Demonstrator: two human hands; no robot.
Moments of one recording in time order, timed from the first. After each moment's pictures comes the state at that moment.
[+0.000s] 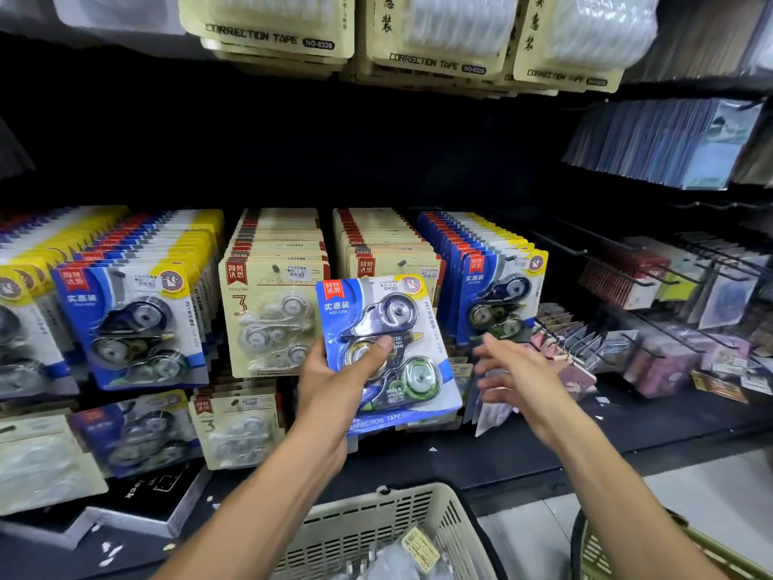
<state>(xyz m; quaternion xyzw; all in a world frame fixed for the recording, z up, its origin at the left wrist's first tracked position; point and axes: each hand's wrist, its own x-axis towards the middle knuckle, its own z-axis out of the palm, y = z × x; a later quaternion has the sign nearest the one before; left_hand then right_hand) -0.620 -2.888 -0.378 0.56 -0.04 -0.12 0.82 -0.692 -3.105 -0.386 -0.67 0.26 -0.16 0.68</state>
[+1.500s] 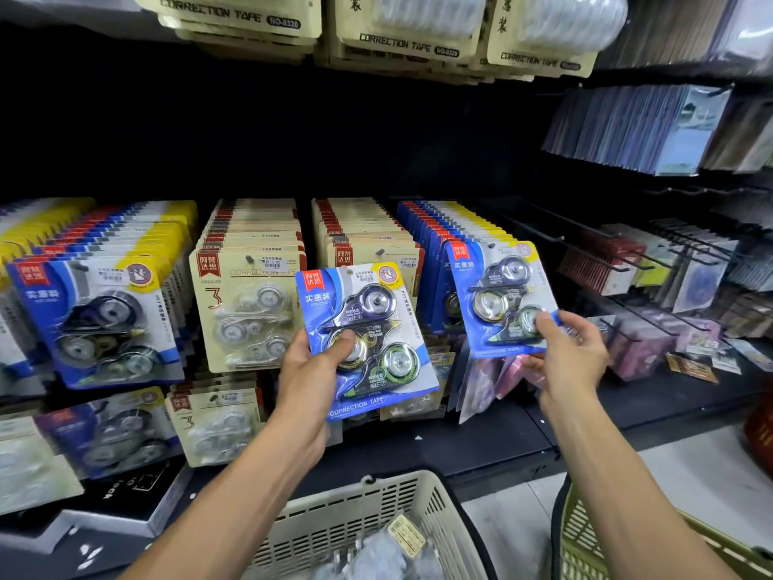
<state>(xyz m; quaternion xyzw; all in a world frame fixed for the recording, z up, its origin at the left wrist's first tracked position) -0.619 -2.892 -0.378 0.53 -0.04 -0.14 0.84 -0.701 -3.155 -0.396 -0.47 0.38 -0.47 0.65</state>
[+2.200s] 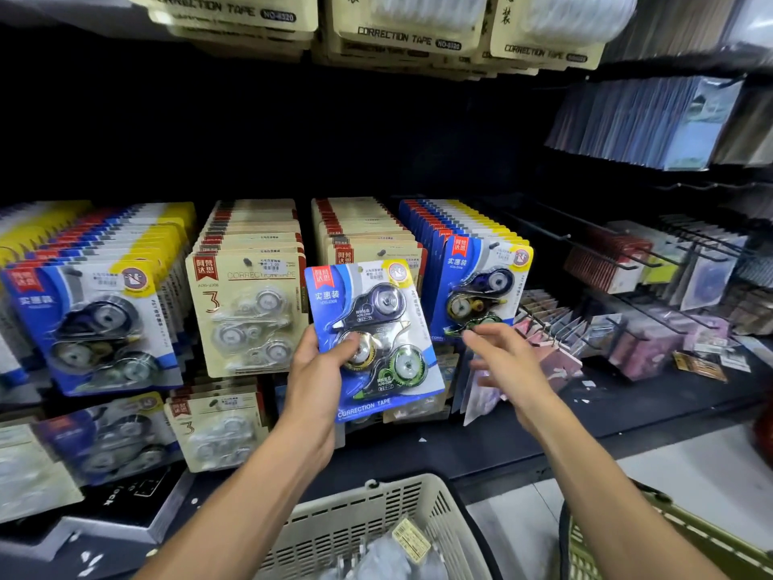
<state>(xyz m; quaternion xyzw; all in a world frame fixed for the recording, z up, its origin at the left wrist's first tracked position) -0.615 -2.899 -0.378 0.54 -0.05 -0.16 0.83 -0.685 -3.119 -0.404 -0.72 0.27 -0.21 0.61</state>
